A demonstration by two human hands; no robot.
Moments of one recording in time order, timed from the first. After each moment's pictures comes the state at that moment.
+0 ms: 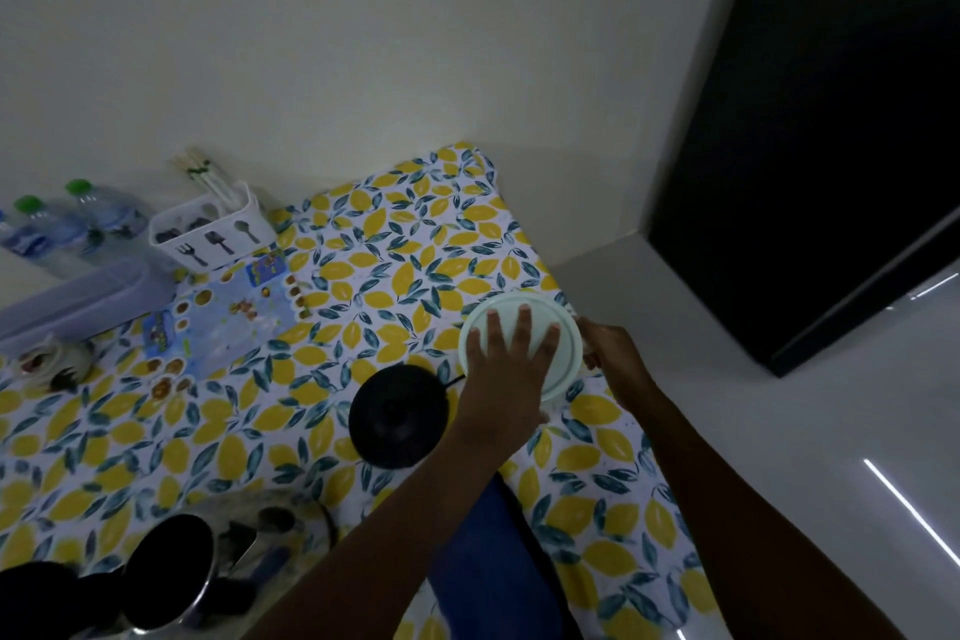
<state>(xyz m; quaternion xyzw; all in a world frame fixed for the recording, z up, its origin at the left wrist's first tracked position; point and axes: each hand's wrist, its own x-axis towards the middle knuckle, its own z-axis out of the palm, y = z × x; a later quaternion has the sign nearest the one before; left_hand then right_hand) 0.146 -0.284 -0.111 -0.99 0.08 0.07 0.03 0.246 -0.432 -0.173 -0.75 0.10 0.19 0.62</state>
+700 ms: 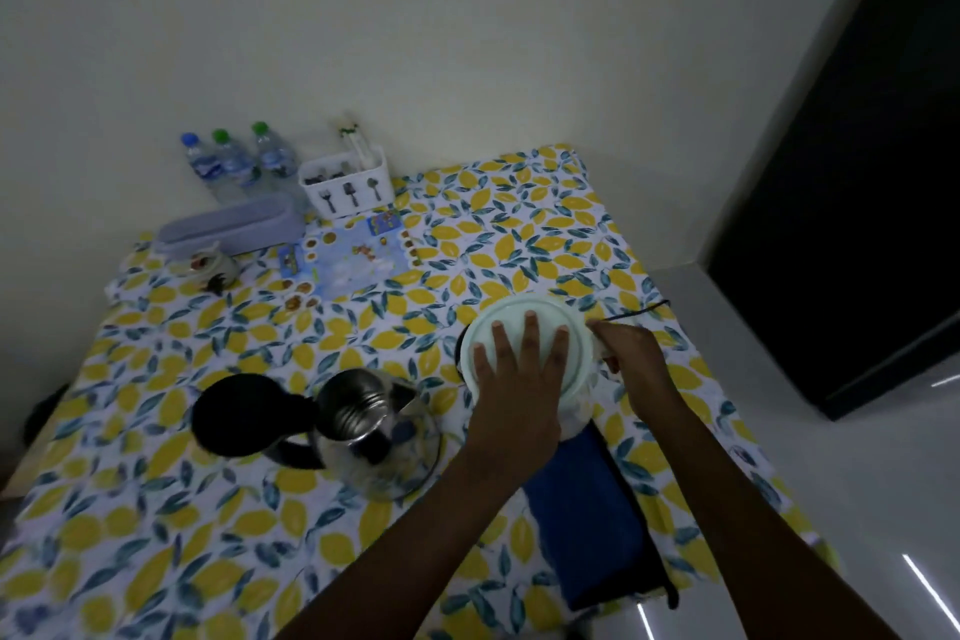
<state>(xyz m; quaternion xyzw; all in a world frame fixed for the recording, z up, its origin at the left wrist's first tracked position) -0.040 -0.209 -0.064 -1.00 -0.02 -0.01 0.00 0.105 -0.330 -0.119 -0.77 0.09 0.17 0.61</state>
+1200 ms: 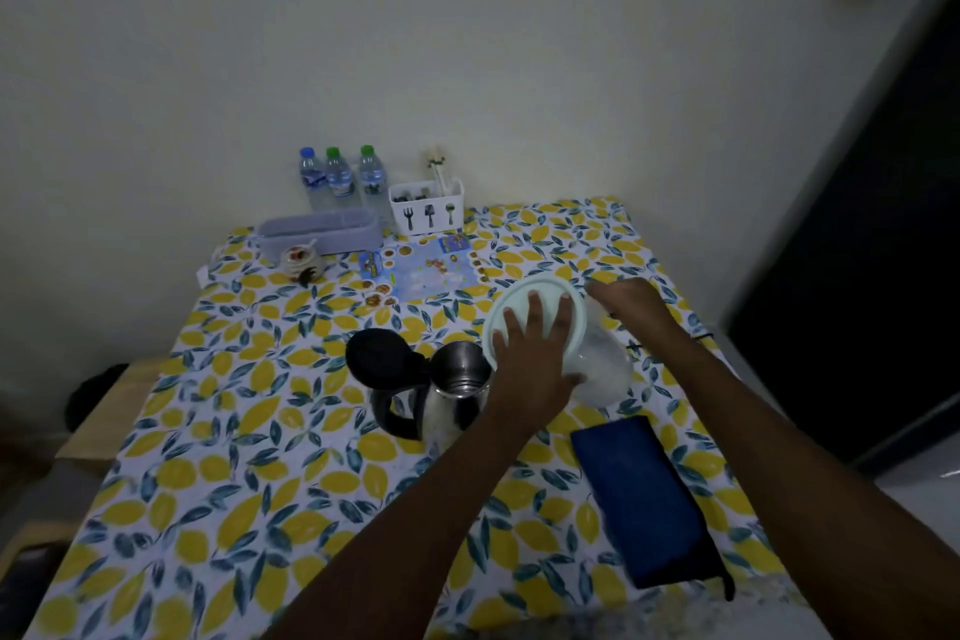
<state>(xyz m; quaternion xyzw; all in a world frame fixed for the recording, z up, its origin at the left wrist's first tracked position) -0.103 -0.128 -0.040 -0.98 -0.09 -0.06 -0.15 0.051 -0.233 -0.016 -0.86 -0.12 0.12 0.47</state>
